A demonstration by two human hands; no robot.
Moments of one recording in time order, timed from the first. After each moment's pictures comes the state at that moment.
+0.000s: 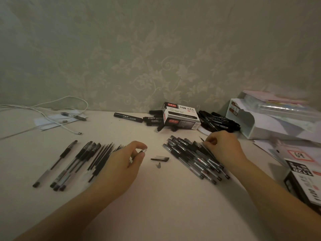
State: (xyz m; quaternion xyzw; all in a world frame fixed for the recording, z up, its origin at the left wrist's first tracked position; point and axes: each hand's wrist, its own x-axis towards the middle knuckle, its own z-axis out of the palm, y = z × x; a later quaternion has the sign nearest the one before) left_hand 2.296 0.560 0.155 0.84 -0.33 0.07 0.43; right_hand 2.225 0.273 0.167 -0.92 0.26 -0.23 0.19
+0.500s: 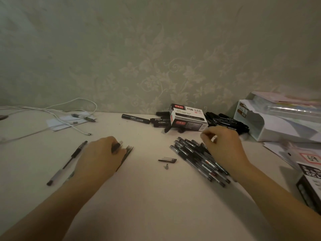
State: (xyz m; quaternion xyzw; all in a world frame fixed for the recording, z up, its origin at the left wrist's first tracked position) left_hand 2.338 0.599 0.170 0.94 -0.16 0.17 0.24; right_hand 2.224 0.311 0.182 -0.91 0.16 -0.33 0.21
